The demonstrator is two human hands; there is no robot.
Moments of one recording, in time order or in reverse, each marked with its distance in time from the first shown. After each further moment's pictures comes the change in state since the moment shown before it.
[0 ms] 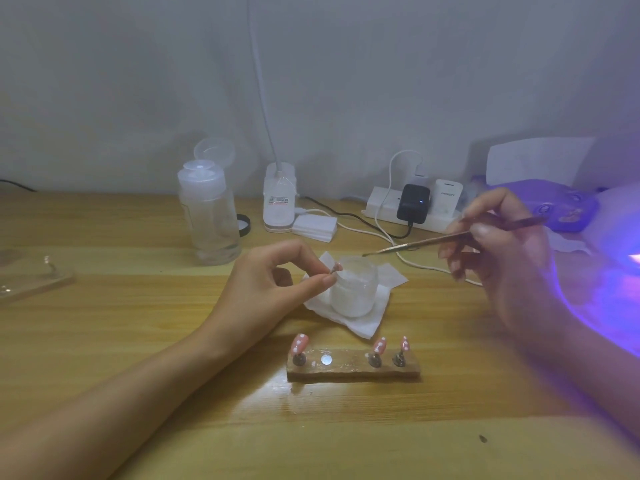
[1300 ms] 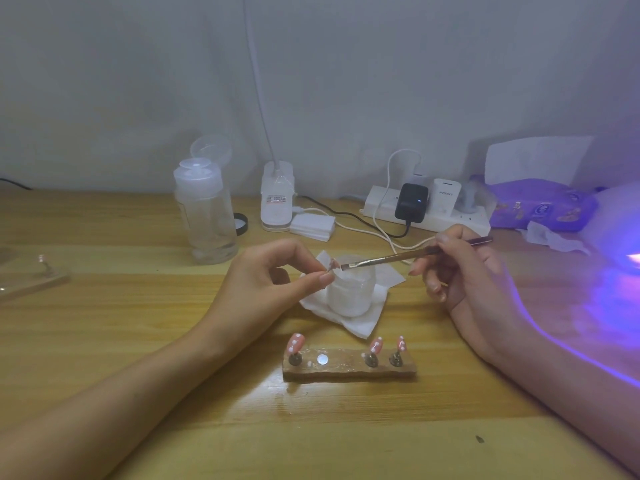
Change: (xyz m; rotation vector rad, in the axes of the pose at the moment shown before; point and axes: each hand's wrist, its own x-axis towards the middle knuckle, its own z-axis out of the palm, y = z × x) left_hand 0.001 0.000 0.001 -0.030 0.014 -0.039; right_hand -0.014 0.016 0.021 0.148 0.167 0.332
